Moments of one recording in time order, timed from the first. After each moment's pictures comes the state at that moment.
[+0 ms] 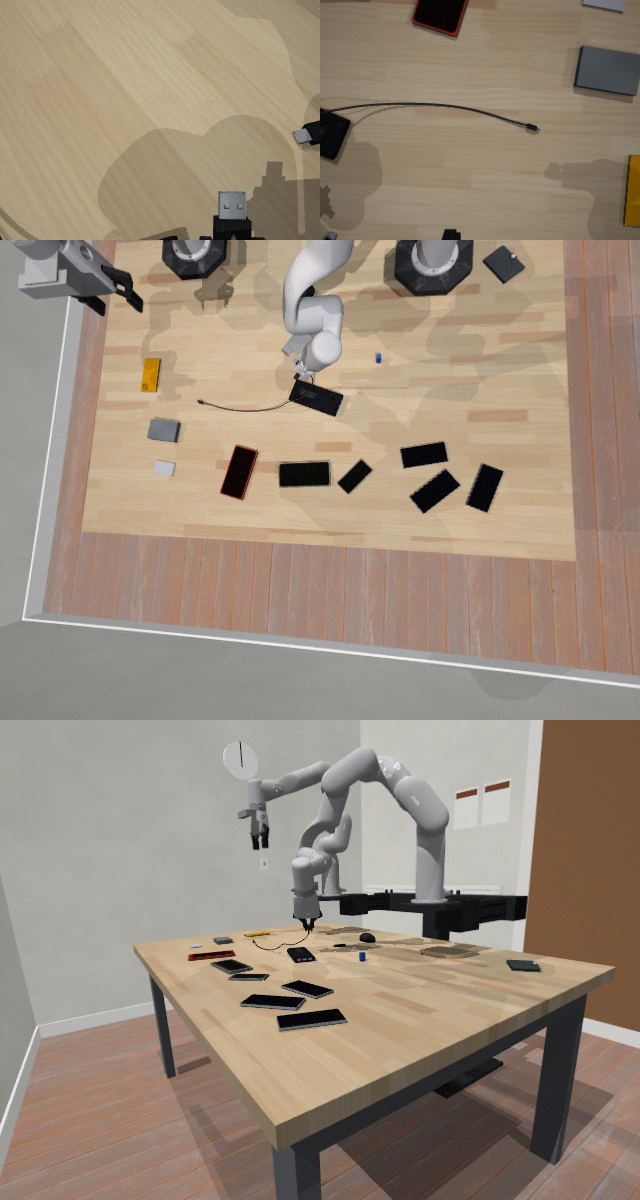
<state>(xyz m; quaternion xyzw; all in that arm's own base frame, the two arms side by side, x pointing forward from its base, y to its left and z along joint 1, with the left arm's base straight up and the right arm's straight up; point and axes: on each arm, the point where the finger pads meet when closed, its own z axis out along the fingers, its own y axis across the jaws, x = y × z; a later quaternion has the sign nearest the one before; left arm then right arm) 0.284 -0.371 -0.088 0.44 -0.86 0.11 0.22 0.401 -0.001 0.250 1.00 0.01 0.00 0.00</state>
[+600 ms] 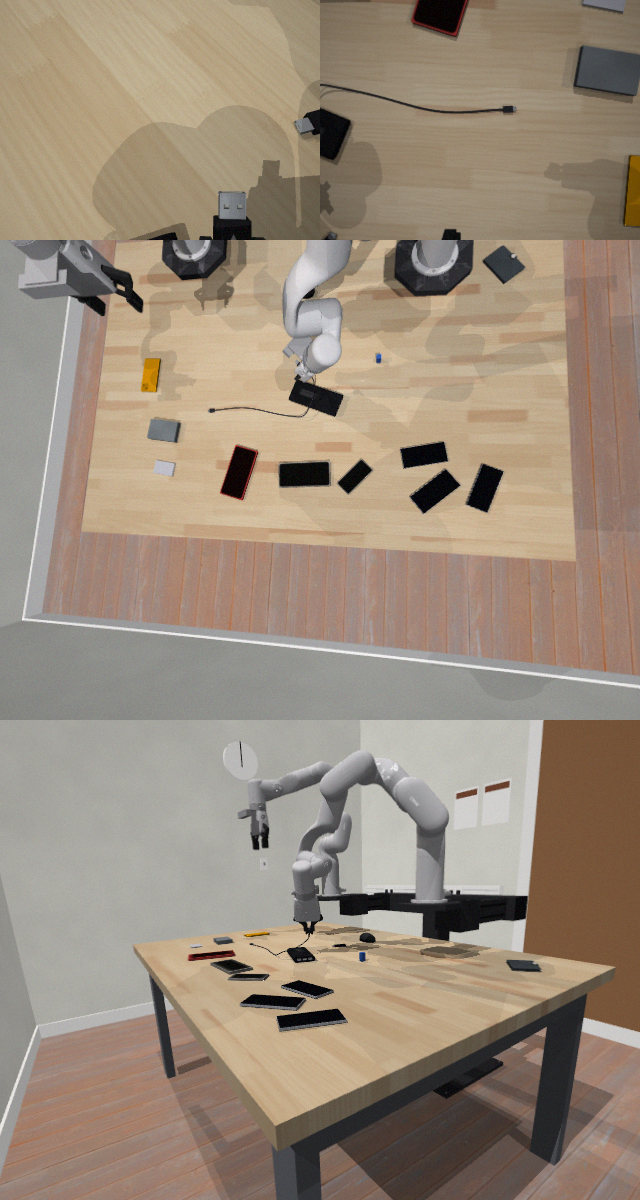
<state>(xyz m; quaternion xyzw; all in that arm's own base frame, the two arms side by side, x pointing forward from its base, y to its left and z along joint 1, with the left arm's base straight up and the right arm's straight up) 0.283 -0.371 -0.102 0.43 -0.87 0.11 0.22 0.401 -0.001 0.250 1.00 0.01 0.00 0.00</state>
